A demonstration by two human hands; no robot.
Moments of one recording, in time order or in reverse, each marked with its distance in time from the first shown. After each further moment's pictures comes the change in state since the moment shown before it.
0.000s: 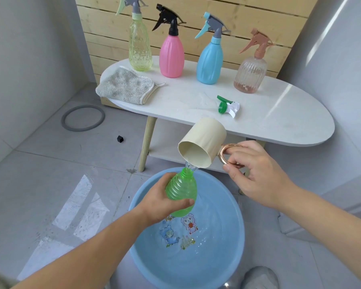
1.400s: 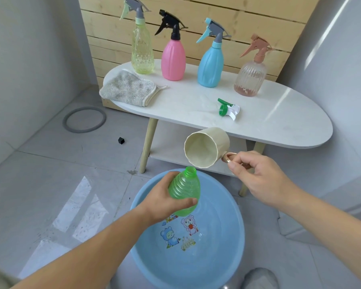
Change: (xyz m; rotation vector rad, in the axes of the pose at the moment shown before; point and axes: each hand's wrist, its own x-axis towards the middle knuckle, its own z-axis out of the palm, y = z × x) left_hand -0.005 0.014 0.000 0.001 -0.022 0.030; right_hand -0.006 -0.017 -0.009 0.291 -0.066 0.344
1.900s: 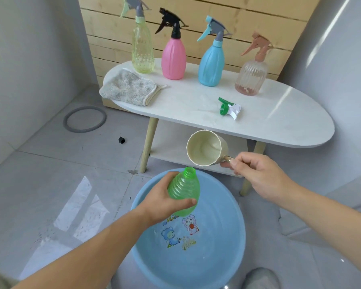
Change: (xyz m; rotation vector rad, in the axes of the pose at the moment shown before) left_hand 0.000 -0.007 -0.002 0.001 0.014 -0.008; right_hand 0.007 0.006 0.004 0.228 -0.077 0.126
